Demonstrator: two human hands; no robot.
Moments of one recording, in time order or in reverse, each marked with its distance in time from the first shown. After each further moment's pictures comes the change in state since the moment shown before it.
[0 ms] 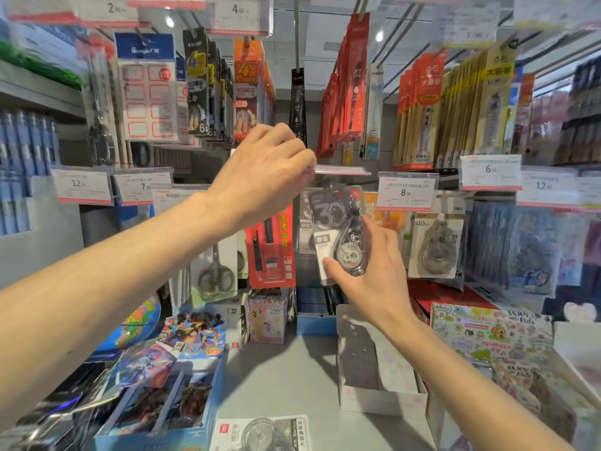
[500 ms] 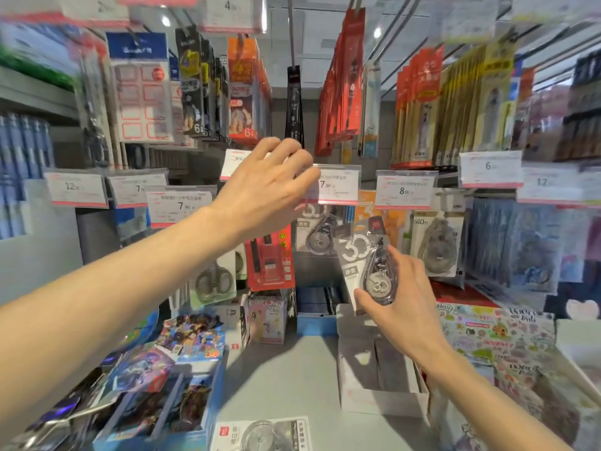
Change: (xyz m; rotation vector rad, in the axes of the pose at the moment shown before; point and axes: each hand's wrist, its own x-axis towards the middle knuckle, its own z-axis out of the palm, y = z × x) left_hand -0.006 0.009 0.014 0.185 -0.155 0.084; right_hand -0.031 0.045 -0.022 -0.096 -0.055 0.059
